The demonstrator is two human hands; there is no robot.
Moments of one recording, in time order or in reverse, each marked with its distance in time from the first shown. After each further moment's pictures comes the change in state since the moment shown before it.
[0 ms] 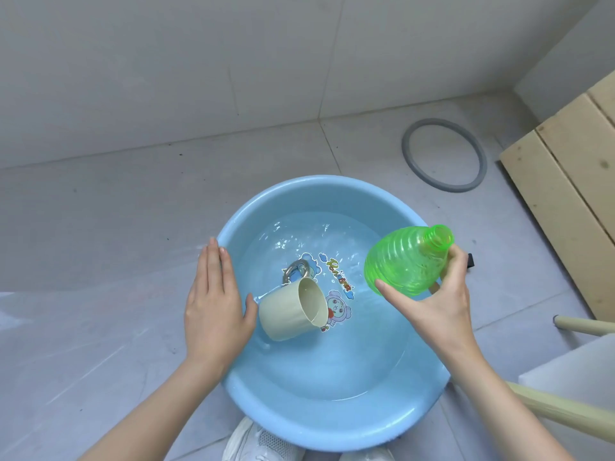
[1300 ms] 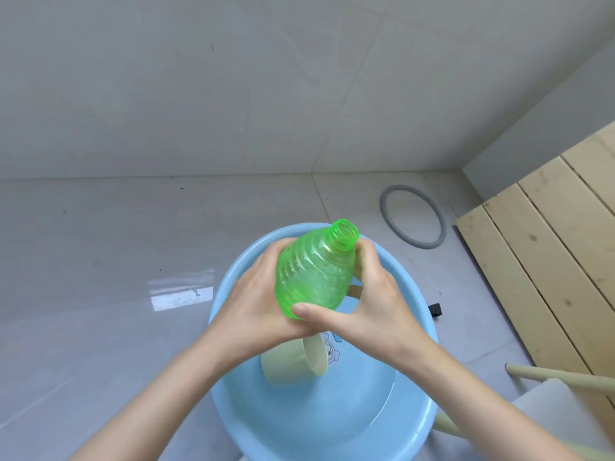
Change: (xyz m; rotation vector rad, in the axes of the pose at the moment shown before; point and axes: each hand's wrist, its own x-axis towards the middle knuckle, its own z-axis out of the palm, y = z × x) left_hand 0.033 0.034 -0.111 -0.956 -0.173 0.260; right_hand -0.017 -0.149 0.046 -0.075 -0.468 -0.233
